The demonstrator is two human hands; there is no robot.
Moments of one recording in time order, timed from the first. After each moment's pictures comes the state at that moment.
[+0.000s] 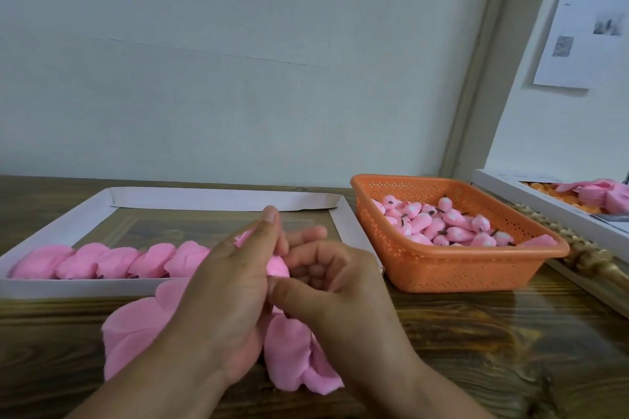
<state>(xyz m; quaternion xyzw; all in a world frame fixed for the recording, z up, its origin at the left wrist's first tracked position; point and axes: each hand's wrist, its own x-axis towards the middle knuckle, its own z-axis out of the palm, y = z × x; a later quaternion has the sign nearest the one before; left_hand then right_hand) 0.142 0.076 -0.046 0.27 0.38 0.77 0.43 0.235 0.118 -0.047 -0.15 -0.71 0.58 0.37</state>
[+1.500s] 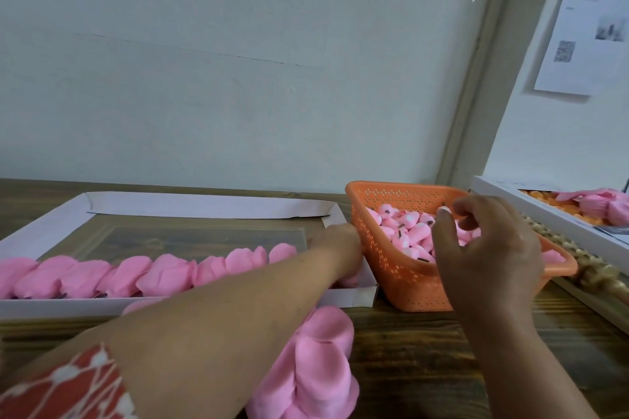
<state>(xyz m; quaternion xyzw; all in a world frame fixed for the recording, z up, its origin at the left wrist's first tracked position) 0.140 0.271 -0.074 0.62 0.78 0.08 0.05 0.297 0.234 -0.040 -0.42 -0.69 -0.09 0.58</state>
